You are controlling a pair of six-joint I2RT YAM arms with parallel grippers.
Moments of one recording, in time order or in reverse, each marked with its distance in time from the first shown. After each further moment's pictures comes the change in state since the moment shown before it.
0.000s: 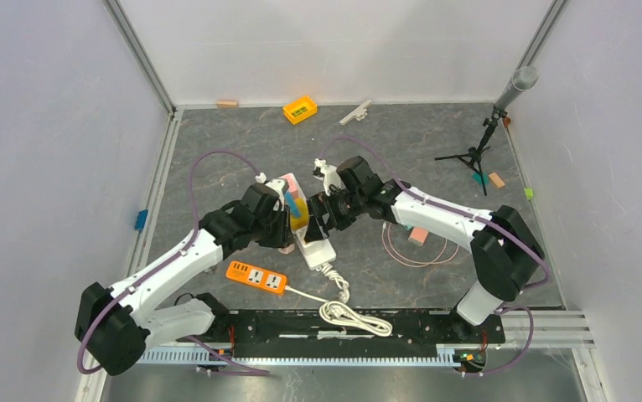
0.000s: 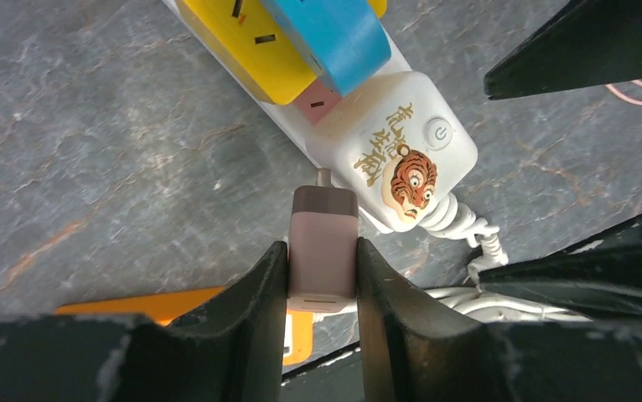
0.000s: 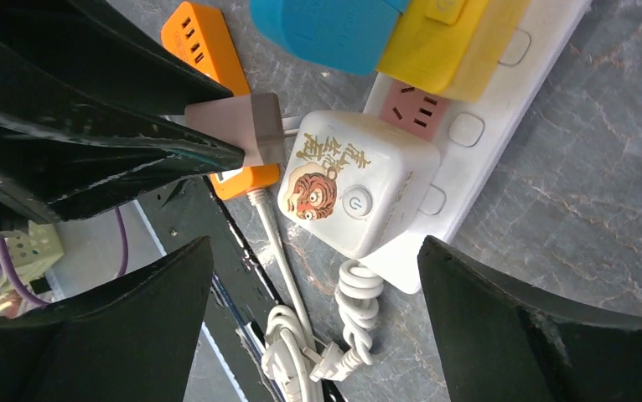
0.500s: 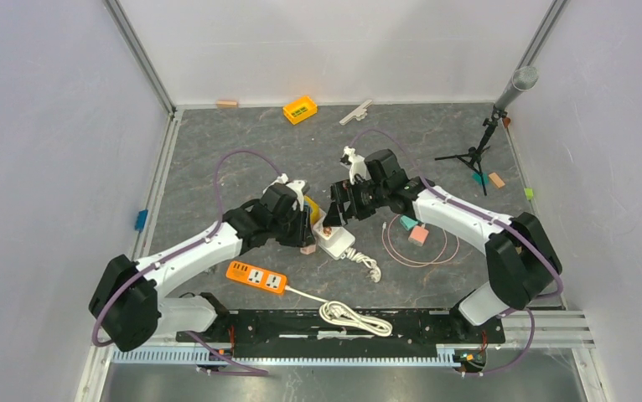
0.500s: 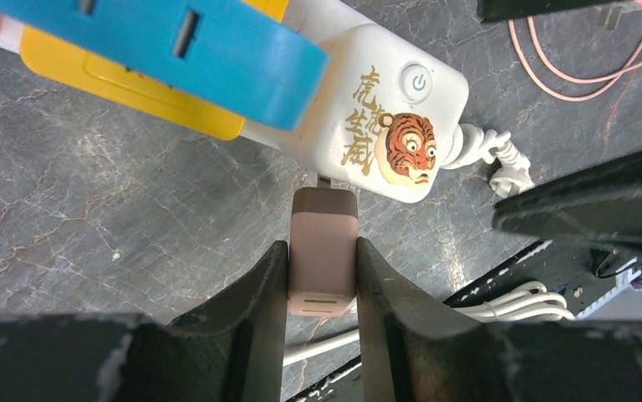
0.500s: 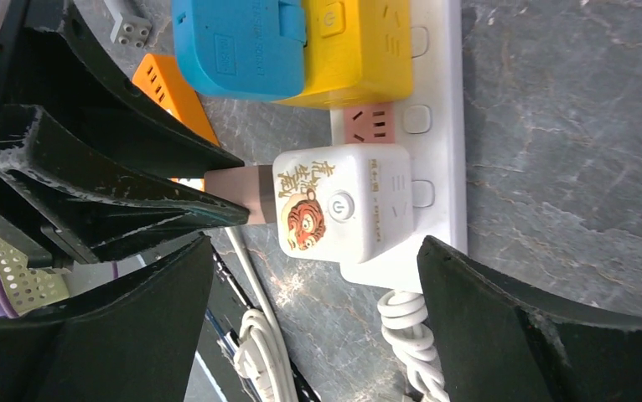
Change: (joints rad) left arm -0.074 0.167 -0.015 0.233 0.094 -0.051; right arm -0.155 -0.094 -0.142 0.084 -0.032 0.029
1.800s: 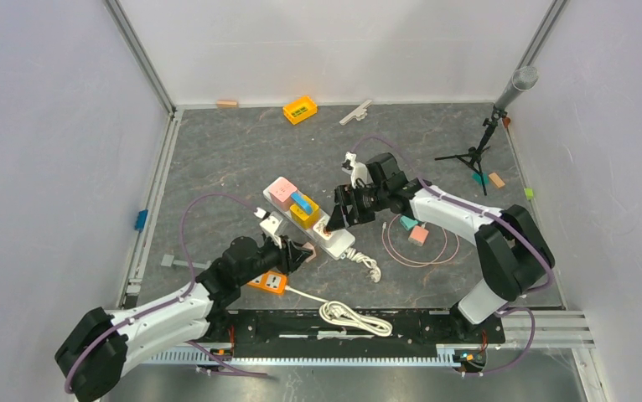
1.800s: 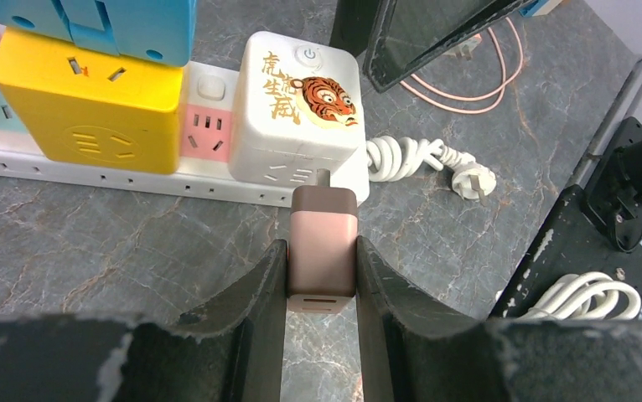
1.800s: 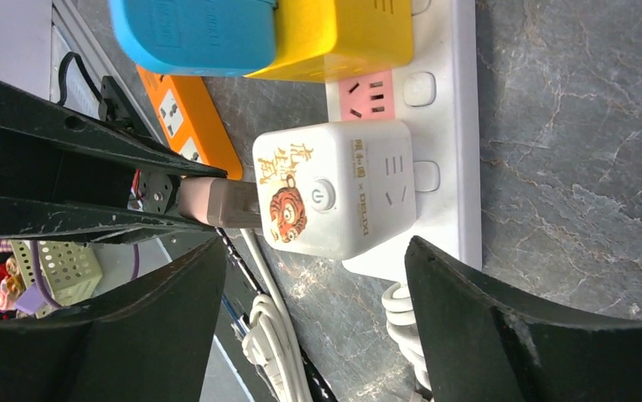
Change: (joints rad) left arm -0.058 -0.477 -0.656 0.797 0.008 0.164; right arm -0.043 0.037 -0.033 0.017 -0.093 0.017
